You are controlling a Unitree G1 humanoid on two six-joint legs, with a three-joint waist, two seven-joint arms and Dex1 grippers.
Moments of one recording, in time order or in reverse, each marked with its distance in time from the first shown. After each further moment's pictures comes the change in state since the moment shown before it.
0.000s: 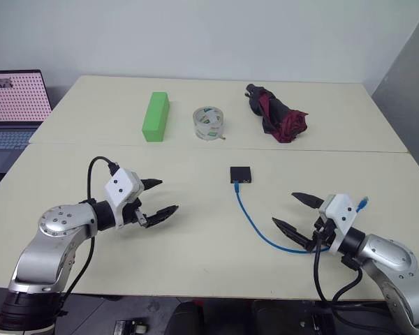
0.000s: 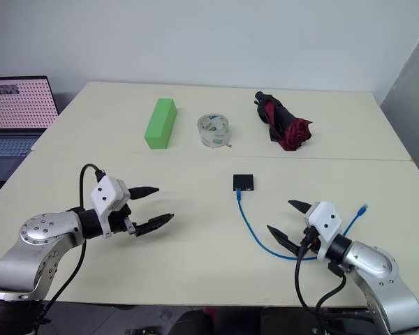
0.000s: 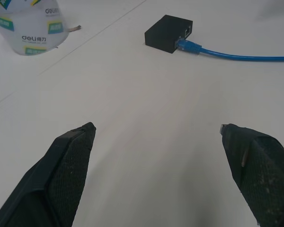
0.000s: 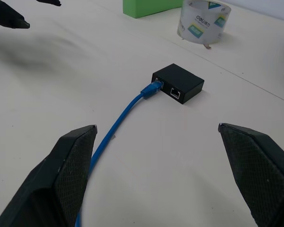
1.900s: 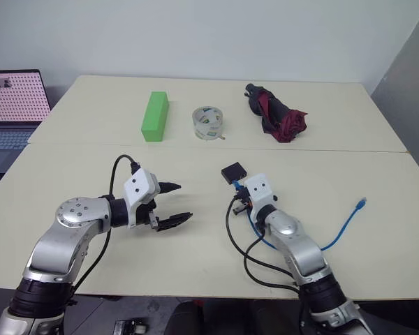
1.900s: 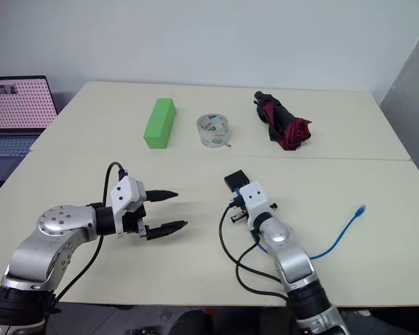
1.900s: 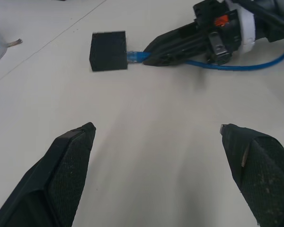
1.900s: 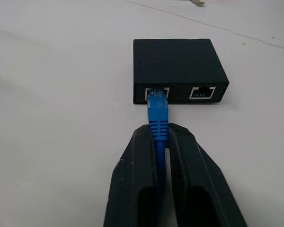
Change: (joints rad) left arm -0.086 -0.006 -0.098 0.017 -0.033 0.071 -0.092; right arm -0.424 0.447 0.346 0.470 -0.381 0.134 -0.445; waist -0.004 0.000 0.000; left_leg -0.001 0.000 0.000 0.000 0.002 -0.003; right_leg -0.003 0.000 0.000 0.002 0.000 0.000
